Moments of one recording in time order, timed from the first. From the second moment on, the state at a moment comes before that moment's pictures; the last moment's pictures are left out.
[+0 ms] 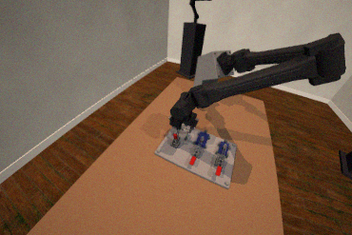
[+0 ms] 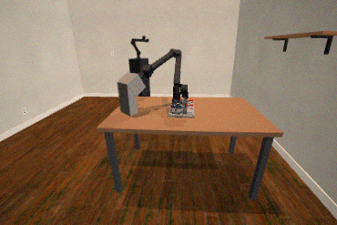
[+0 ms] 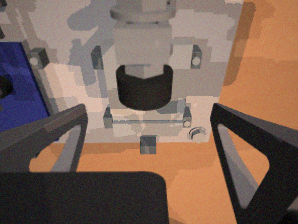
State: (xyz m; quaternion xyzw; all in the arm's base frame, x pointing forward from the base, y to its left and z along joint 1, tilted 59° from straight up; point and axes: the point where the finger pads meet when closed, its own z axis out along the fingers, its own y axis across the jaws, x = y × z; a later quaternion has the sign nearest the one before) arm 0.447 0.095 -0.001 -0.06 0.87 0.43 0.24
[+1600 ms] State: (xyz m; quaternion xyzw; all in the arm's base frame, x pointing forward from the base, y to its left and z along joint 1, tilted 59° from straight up) arm 0.457 0.117 -0.017 -0.06 0.87 0.43 0.24
